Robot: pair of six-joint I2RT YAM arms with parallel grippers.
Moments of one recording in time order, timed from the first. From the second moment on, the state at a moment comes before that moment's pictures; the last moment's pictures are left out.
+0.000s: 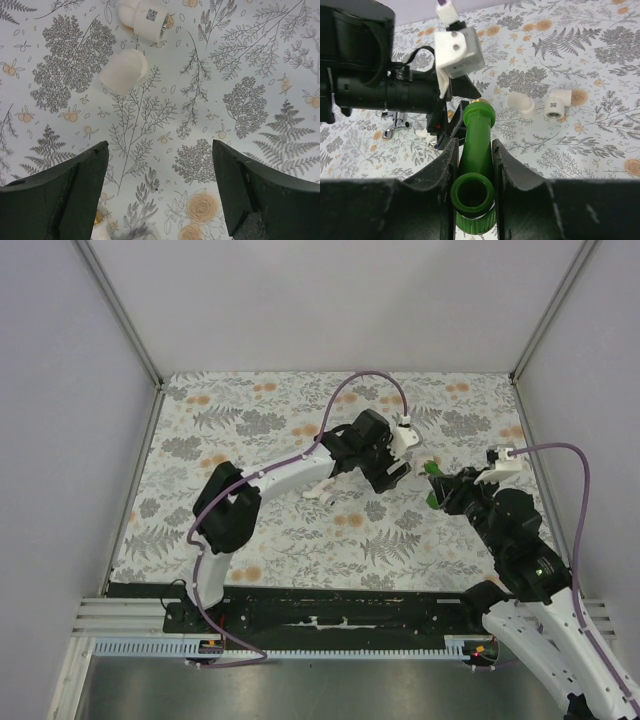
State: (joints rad) left arm -0.86 2.03 1.67 -0.39 0.21 0.22; right arm 0.46 0.51 0.71 -0.38 0.17 0.40
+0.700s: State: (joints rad) left arm -0.82 2.44 2.07 -0.37 0.30 0.43; right arm 0.46 0.41 0.71 -0.54 0.21 0.39
